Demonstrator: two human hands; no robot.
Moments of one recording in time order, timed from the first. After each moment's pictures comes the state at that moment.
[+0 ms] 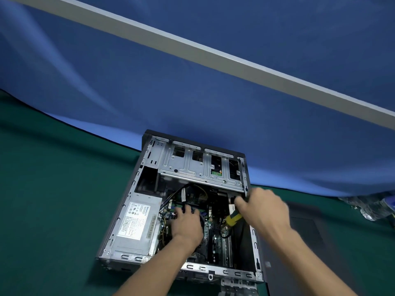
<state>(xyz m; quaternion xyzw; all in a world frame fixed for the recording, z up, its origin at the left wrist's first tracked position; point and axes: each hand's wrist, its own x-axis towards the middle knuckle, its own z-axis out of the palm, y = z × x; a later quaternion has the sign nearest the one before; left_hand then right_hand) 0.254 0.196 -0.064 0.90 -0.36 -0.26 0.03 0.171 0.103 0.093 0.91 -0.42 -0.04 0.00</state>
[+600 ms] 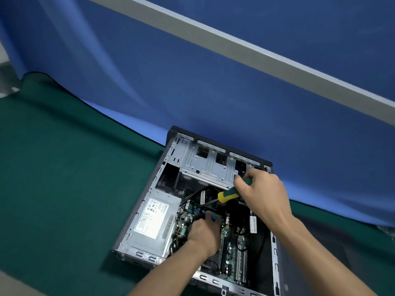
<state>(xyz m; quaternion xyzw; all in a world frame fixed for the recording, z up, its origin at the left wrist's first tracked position) 0.260 0.197 -0.051 0.86 -0.40 -0.30 0.04 0.237 0.097 0.084 0.94 -0.31 0.09 -0.12</state>
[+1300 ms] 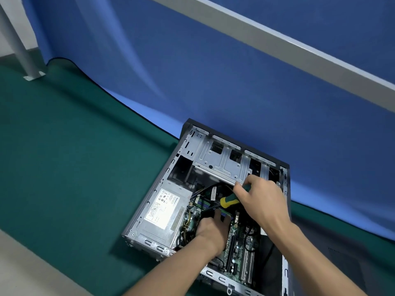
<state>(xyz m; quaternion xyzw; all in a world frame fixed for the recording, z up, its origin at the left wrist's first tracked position) 0.257 0.197 -0.043 0.85 -0.42 -0.32 -0.02 0.245 0.107 0.055 0.96 -0.27 0.02 -0.10</state>
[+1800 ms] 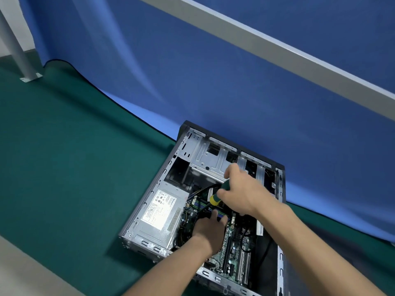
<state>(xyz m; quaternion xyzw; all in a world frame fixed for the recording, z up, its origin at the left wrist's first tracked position) 0.260 0.198 -0.051 0.85 -0.43 -0.32 0.01 0.269 0.128 0.086 0.95 -0.20 -0.18 -0.14</state>
